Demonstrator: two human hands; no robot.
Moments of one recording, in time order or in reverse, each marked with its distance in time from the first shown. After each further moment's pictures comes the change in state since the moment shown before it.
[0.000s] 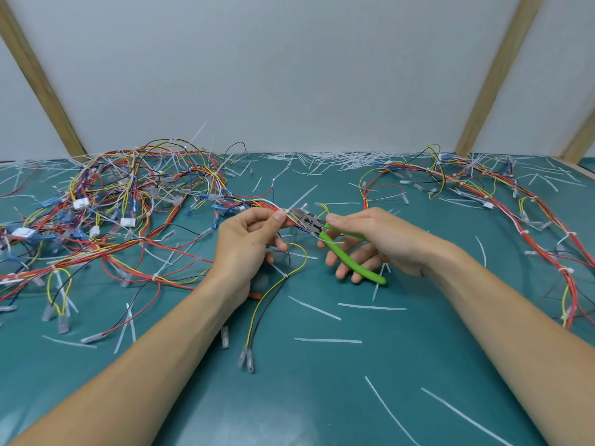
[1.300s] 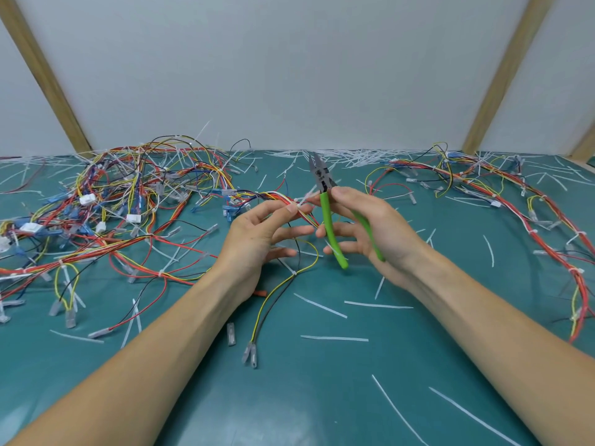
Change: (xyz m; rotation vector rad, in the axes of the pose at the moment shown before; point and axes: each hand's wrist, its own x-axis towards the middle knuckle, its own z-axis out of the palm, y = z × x) left_hand -0.004 0.012 0.000 -0.157 -0.210 -0.086; right_hand 0.001 -0.007 0.029 0.360 0.112 -0.273
